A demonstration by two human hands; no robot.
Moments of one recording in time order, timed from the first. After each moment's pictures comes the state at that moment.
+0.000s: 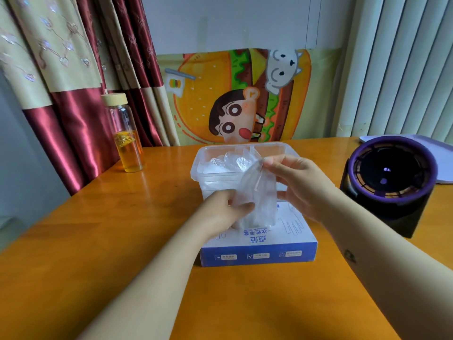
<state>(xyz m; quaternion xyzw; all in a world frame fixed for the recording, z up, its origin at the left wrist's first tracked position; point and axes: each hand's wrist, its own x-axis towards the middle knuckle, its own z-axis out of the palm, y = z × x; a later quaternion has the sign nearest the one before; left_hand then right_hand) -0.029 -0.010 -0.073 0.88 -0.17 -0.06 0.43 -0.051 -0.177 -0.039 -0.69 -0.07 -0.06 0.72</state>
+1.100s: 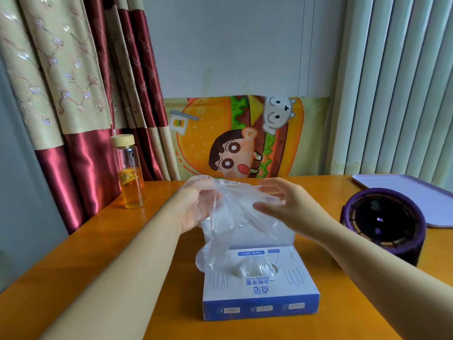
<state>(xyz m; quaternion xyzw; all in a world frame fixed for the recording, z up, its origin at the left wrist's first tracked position) 0.023 0.024 0.011 0.60 -0.09 -0.08 0.79 -0.038 -0.178 0.002 -0.90 -0.13 -0.19 0.37</state>
